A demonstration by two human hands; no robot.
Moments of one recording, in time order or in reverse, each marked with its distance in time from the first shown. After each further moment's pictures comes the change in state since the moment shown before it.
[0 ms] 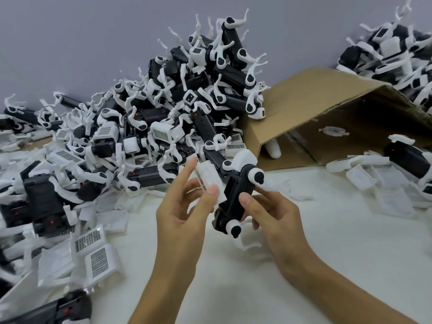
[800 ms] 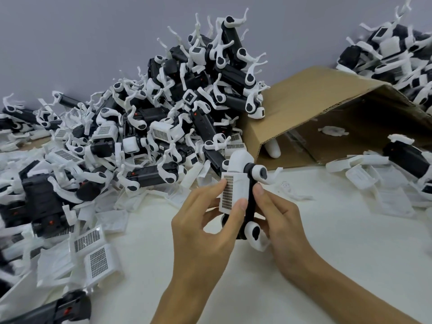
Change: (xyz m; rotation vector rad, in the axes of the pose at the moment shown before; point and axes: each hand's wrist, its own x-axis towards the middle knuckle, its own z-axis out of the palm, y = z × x) left_hand -0.015 -0.007 0.014 0.331 -0.025 0.261; right_hand 0.002 0.003 -0.003 -0.006 -0.032 0.052
